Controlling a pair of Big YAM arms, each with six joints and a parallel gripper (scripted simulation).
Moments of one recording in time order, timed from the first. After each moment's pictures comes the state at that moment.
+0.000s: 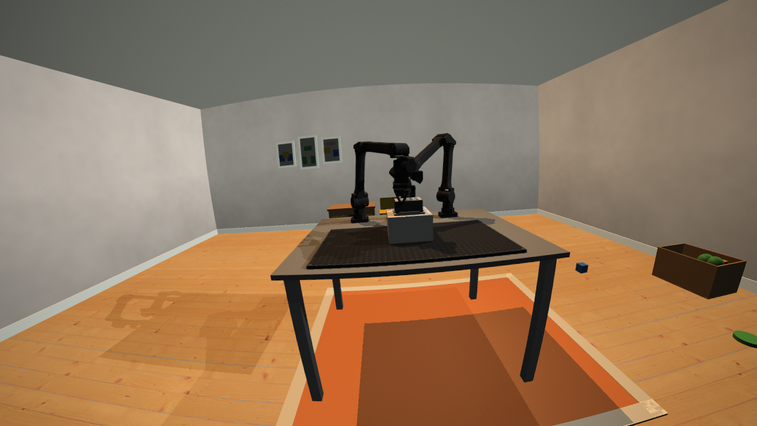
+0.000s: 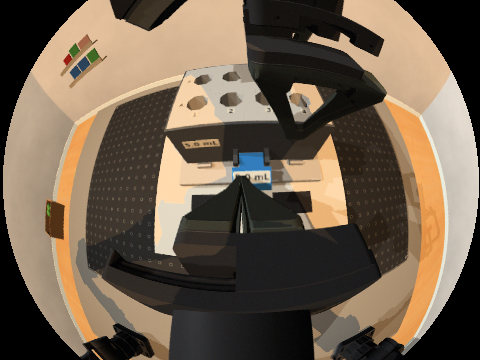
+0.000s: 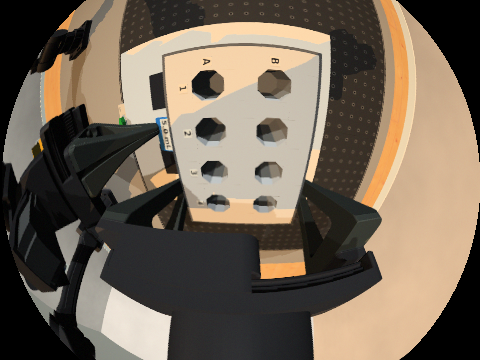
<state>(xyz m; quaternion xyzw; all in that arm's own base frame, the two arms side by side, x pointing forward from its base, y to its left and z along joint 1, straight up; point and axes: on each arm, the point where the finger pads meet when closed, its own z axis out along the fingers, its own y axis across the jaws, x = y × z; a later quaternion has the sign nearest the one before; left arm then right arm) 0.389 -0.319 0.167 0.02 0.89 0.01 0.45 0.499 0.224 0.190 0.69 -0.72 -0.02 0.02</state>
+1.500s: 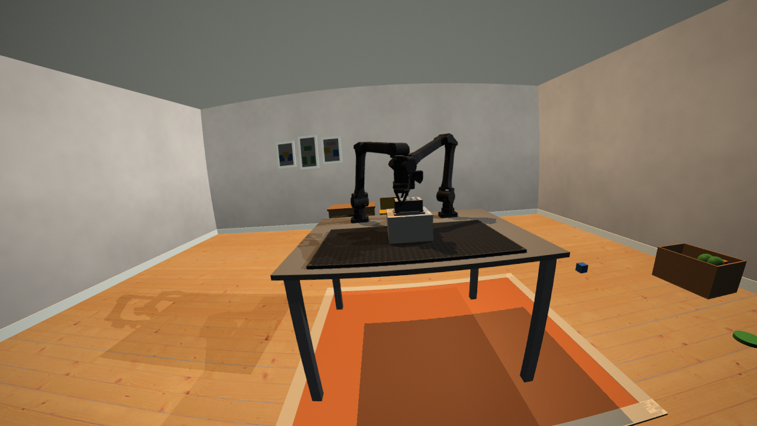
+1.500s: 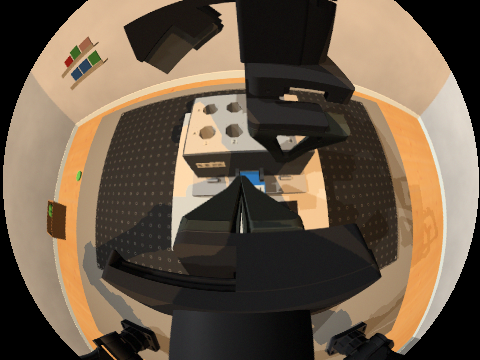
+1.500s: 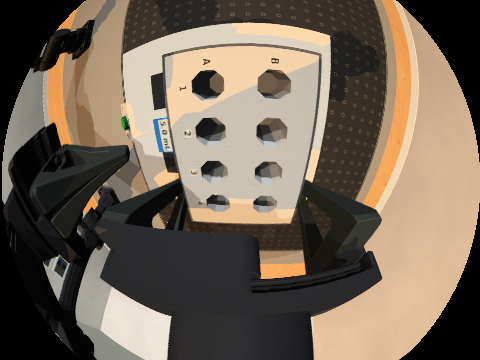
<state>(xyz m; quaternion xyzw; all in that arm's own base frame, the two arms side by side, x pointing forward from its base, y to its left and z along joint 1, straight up) 0.390 -0.320 0.212 0.02 0.89 0.01 0.45 0.500 0.224 0.191 0.69 -0.72 -0.02 0.03</state>
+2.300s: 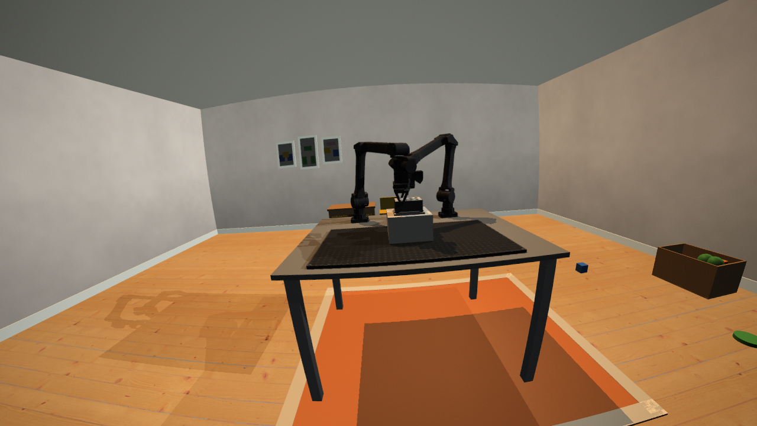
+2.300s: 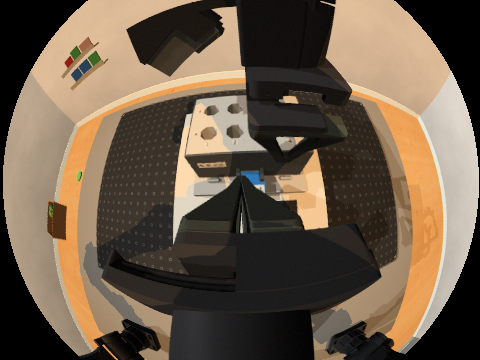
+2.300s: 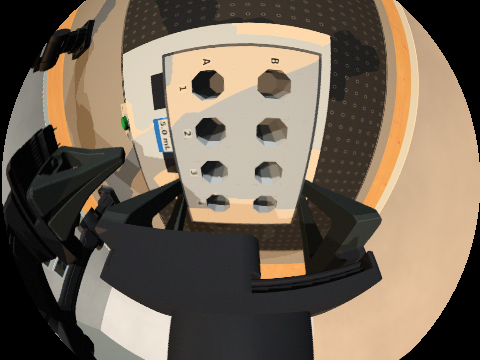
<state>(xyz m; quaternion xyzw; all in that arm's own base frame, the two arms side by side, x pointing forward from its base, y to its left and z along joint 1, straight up) 0.388 -0.319 0.216 0.02 0.89 0.01 0.45 0.500 0.225 0.191 0.69 -0.72 -0.02 0.03</state>
